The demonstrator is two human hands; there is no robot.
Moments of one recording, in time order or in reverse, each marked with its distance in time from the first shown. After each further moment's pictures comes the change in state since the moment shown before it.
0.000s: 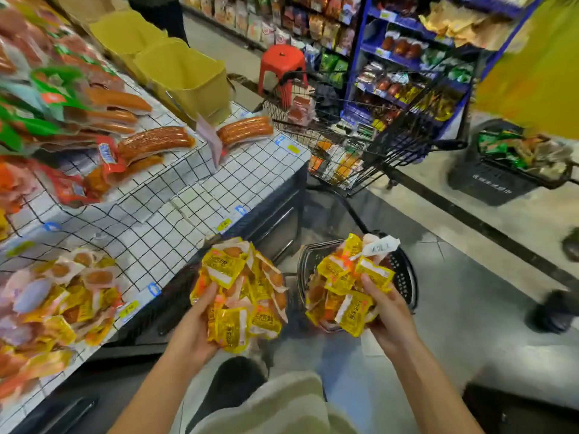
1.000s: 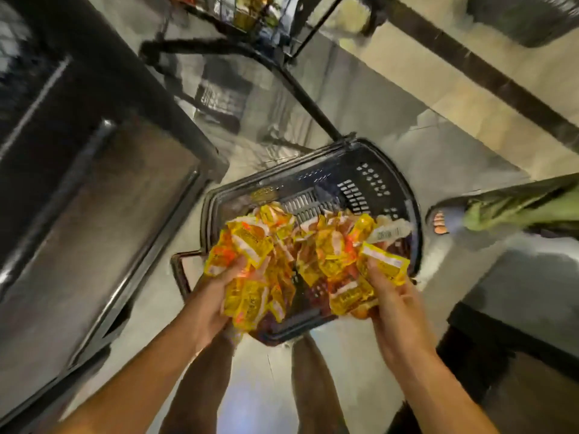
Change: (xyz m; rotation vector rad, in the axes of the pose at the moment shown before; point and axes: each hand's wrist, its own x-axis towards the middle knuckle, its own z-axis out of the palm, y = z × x) left_hand 0.449 -0.244 0.060 0.350 0.024 -0.418; right_hand 0.343 0.097 -0.185 -0.102 0.536 0.098
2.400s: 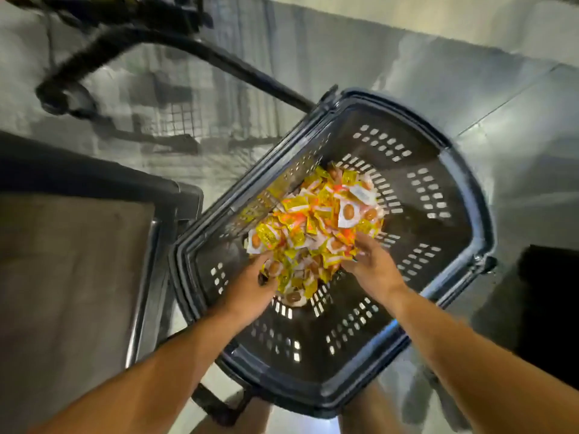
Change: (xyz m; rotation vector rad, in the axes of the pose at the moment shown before) left_hand 0.191 0.007 -0.014 1.433 -0.054 0.136; right_hand 0.191 0.133 0.046 -0.273 -0.102 0.083
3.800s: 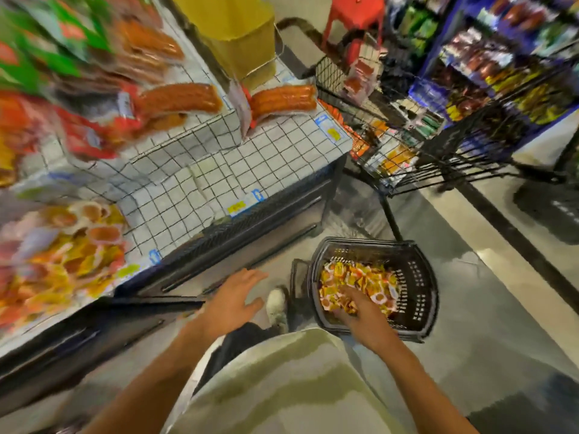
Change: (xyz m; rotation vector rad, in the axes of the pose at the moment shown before) left_hand -0.601 0.000 -0.054 -0.015 0.633 0.095; right_hand -0.485 -0.165 -0.021 -1.115 -0.592 -0.693
